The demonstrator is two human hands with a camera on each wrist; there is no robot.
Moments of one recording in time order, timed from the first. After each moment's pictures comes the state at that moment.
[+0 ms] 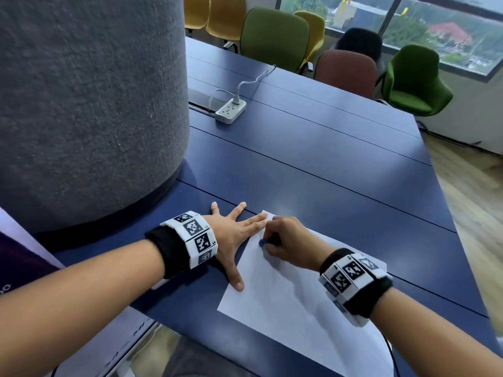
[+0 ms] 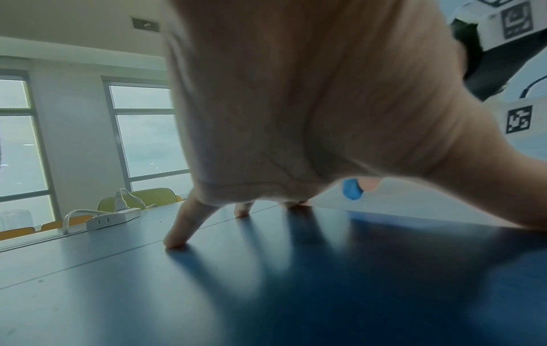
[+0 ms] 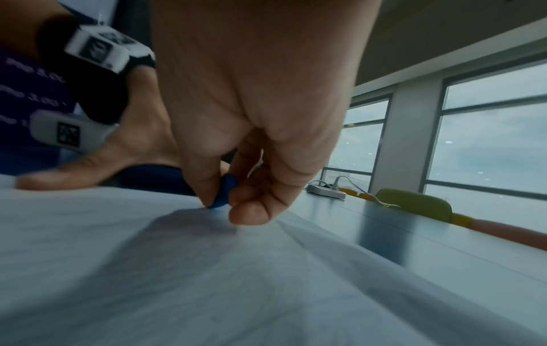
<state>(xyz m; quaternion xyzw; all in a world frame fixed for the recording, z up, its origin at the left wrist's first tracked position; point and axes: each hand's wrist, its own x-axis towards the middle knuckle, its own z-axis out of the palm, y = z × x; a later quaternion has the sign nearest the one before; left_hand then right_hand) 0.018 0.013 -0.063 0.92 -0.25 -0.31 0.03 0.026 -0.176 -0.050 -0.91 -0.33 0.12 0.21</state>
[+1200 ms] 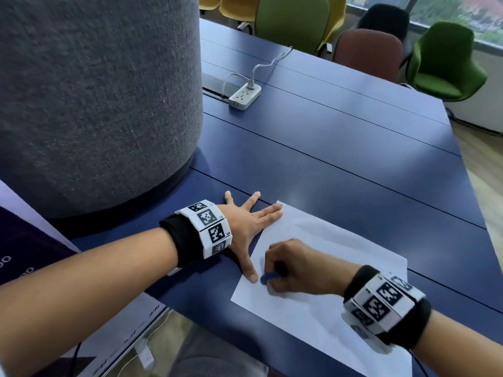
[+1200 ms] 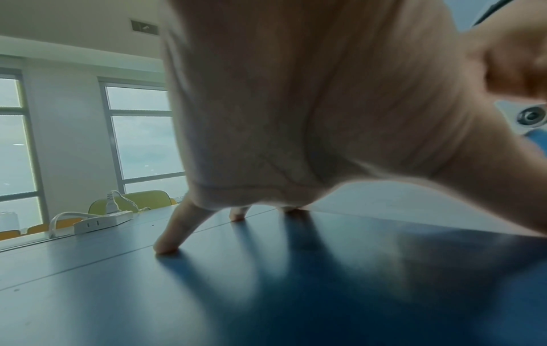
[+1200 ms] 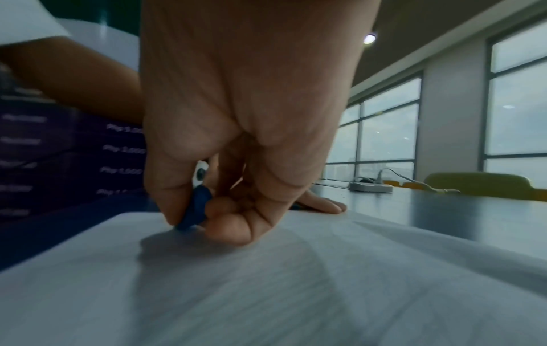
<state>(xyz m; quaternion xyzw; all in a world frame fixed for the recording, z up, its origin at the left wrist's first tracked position) 0.018 0.011 -0.064 0.91 -0.25 -0.33 0.00 -0.013 -0.175 -0.050 -0.85 -0.39 0.29 0.19</state>
